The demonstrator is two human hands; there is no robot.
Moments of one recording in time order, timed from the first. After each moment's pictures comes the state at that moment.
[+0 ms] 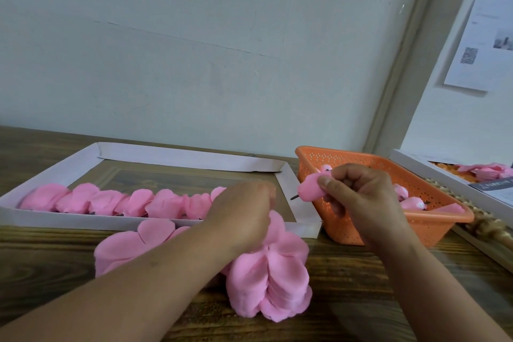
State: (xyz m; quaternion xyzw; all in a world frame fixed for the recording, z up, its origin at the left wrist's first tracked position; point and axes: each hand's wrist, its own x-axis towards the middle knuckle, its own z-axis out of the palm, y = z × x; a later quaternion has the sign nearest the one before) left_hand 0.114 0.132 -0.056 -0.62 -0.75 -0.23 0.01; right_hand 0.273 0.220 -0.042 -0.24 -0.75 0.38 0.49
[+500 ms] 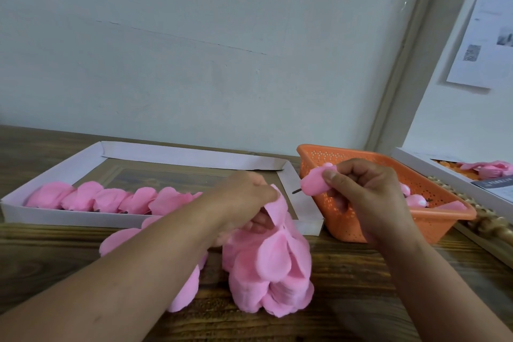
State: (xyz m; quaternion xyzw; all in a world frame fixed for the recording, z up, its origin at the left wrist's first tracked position) left_hand 0.110 0.119 -0.043 -0.43 -0.63 -0.51 -0.40; right_hand 0.273 0.216 -0.040 -0.22 -0.73 0.40 0.51
